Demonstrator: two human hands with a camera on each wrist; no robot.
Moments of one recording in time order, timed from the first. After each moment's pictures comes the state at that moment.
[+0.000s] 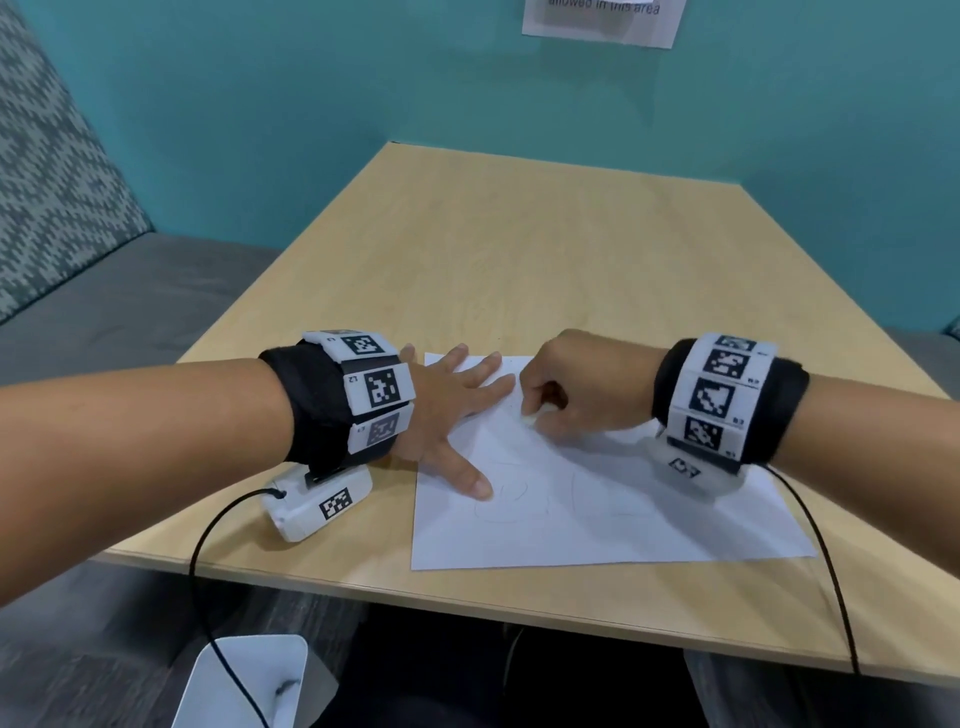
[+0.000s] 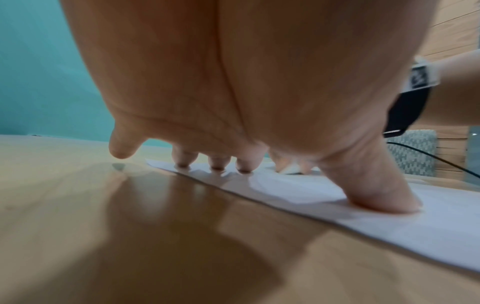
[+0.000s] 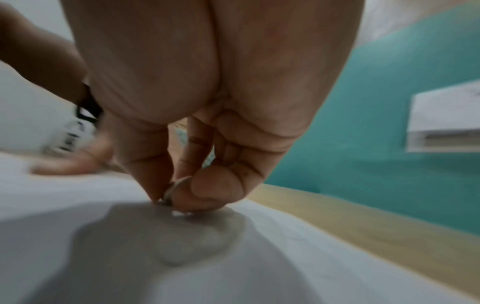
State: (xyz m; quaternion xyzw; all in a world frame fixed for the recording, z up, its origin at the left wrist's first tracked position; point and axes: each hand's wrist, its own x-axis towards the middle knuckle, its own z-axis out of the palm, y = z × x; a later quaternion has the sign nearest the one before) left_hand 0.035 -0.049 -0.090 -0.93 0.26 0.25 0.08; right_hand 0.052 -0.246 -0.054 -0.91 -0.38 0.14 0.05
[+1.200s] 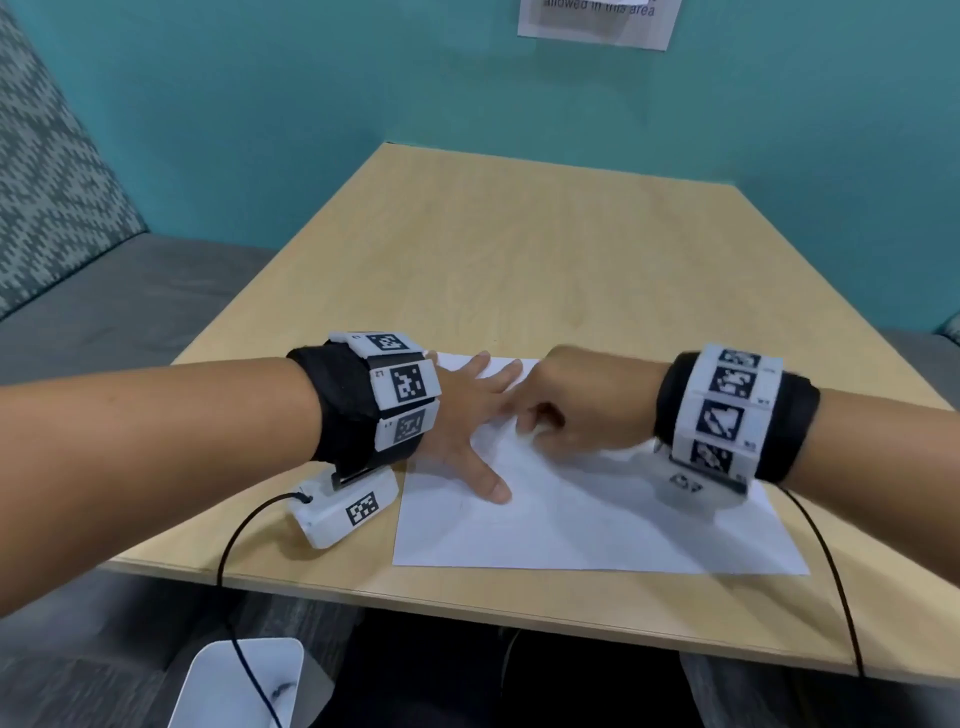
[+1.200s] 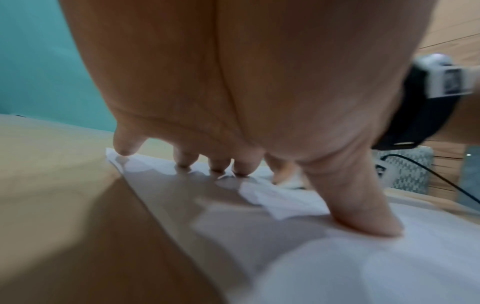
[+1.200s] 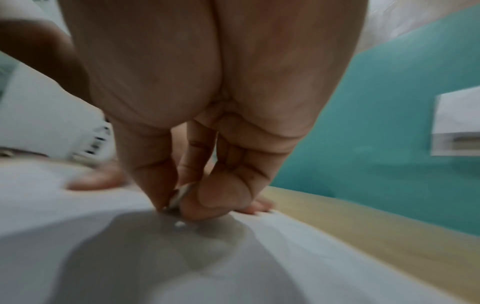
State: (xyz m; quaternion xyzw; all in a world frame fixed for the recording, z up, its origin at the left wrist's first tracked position) left_hand 0.041 -0.066 -0.096 -0.93 0.30 0.23 0.00; right_hand 0.044 -0.247 -0.055 -0.90 -0.41 0.16 0.04
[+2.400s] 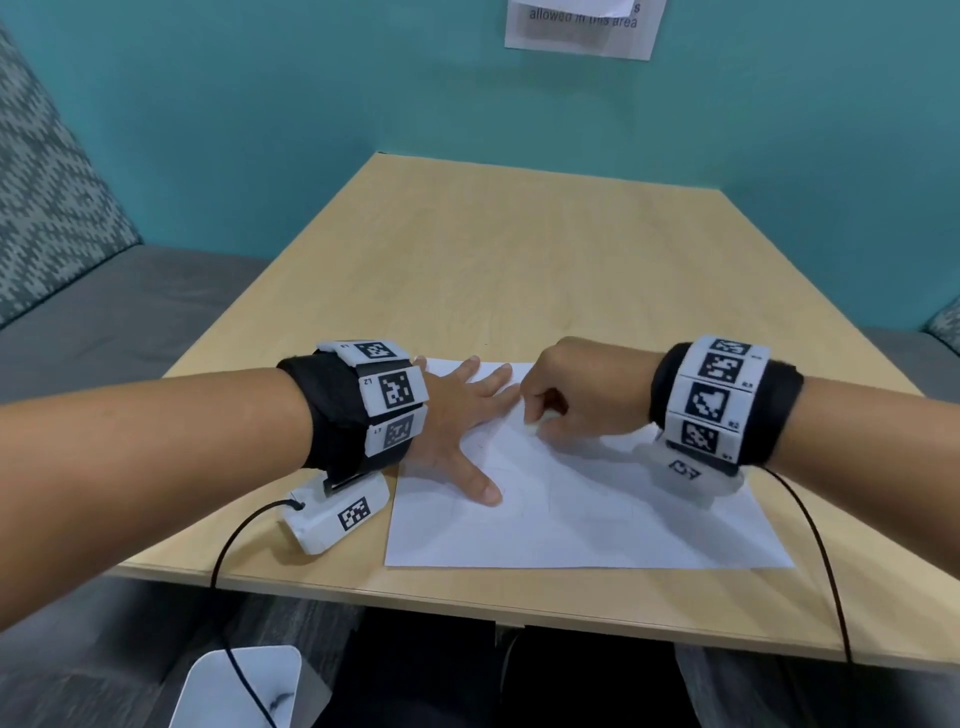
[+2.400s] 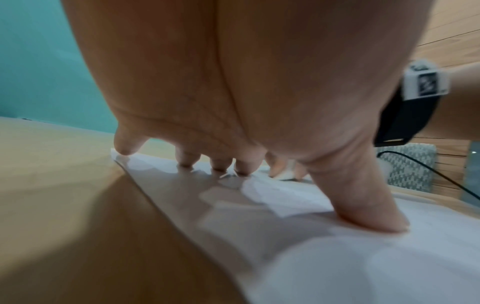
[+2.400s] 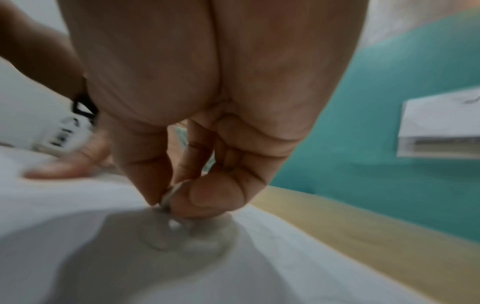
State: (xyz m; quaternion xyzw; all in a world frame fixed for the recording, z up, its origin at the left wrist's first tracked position) left_hand 0.038 -0.065 -0.096 -0.93 0.30 0.23 0.03; right_hand 0.046 -0.258 -0.051 -0.92 -0.37 0.15 0.04
